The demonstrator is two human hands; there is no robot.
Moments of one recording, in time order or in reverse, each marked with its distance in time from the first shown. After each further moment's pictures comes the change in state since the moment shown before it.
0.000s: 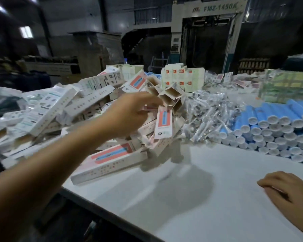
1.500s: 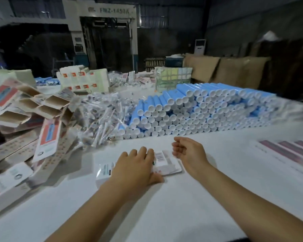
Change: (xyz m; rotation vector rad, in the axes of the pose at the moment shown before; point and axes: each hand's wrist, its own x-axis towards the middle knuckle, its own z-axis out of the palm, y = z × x) left_hand 0.019 0.141 0.225 0.466 -0.304 0.386; right_hand 0.011 0.009 -0.030 1.397 0.550 0.695
